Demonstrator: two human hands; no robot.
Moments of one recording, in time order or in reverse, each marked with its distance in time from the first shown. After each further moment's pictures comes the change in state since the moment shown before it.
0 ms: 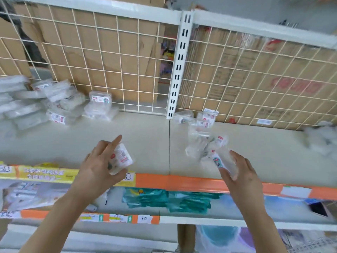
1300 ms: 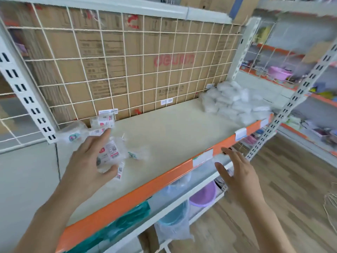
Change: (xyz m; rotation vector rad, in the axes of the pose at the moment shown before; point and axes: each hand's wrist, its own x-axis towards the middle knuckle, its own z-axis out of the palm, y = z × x) left_hand 0.125 0.163 0.141 -0.256 -0.276 0.378; right_hand -0.027 0.145 -0.120 -0.224 0.115 0.353
